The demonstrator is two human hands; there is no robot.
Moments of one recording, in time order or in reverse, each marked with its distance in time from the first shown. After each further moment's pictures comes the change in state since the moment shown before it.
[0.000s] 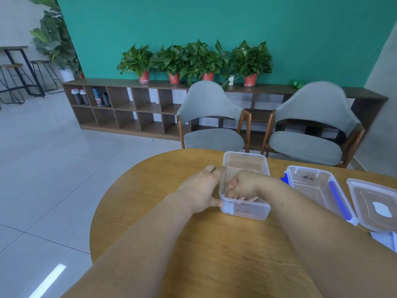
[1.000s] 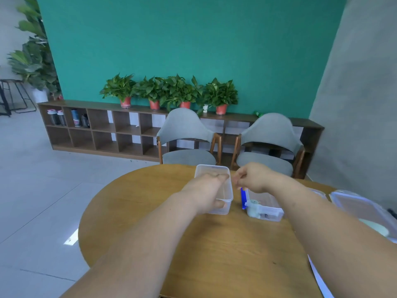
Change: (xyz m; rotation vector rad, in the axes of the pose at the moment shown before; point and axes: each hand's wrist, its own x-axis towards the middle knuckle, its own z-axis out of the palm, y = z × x) left_hand -0.053 0.115 -0.046 0.048 0.039 0.140; right_hand -0.170 0.023 -0.045 -0.182 0.422 -0.042
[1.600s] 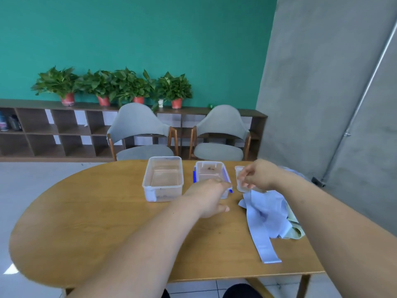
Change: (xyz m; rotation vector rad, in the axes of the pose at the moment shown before) left_hand 0.011 0.144 0.040 0.004 -0.063 0.247; right_hand -0.122 0.129 -0.034 0.065 0.130 0.251
